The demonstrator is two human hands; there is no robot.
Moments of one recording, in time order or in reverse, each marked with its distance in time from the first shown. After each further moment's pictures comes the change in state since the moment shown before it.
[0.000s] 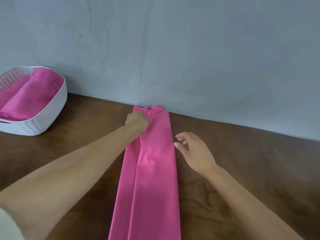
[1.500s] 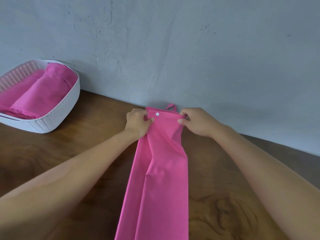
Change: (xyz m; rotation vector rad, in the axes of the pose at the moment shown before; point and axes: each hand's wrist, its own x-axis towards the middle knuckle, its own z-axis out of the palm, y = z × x) left_hand 0.028 -0.038 -0.030 0.101 0.115 0.406; right_hand 0.147 -0.038 -0.032 -0.204 -0.285 -0.160
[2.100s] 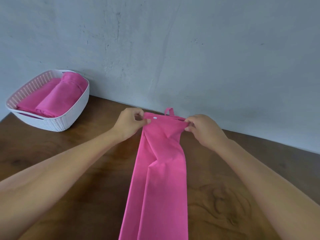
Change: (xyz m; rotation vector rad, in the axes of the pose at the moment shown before) left_hand -0.044 0.013 -0.067 -0.240 -0.089 0.159; right_hand -0.075 -0.015 0.002 -0.095 0.225 -0.036
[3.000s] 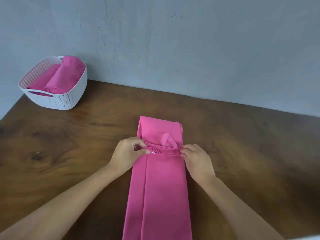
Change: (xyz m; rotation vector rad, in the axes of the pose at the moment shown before) left_hand -0.204 -0.007 0.041 0.070 -0.113 0.030; right_hand -0.213 -0.047 0.131 -0.005 0.272 0.125
